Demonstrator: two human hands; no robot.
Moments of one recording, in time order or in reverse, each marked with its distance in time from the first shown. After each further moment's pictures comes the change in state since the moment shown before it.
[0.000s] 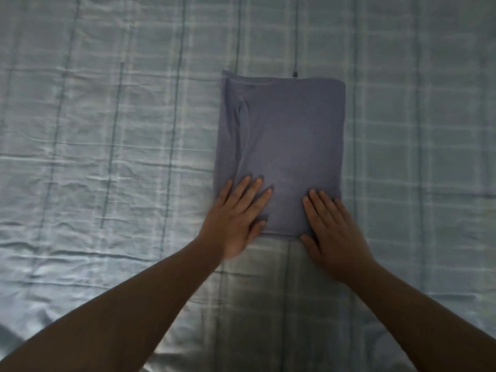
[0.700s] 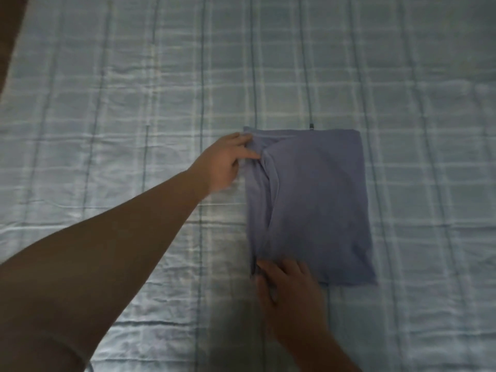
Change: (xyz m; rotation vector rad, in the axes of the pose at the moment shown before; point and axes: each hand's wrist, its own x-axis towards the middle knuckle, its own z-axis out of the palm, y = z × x) left_hand 0.150 -0.195 -0.076 -0.370 0.027 0.076; right_hand 0.084 -0.179 -0.039 0.340 0.088 0.448
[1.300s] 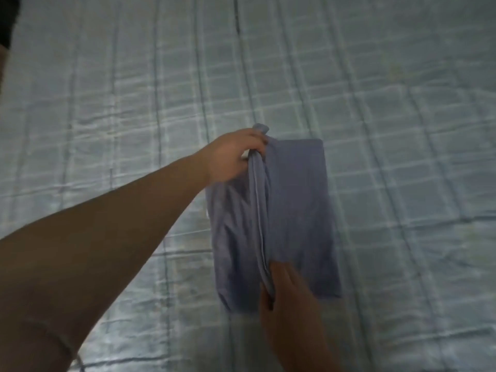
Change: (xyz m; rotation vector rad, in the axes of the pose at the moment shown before) left_hand 0.117 0.101 -0.017 -0.040 -0.098 0.246; right_hand 0.006 0.046 -0.059 0.203 0.109 0.172
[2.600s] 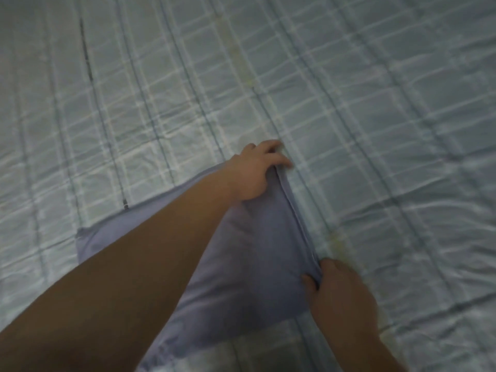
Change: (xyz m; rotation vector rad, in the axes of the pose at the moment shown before) left_hand 0.279 0.203 0.182 0.163 -0.465 -0.173; right_hand 0.063 0.283 -0.194 -0.190 -0.071 0.495
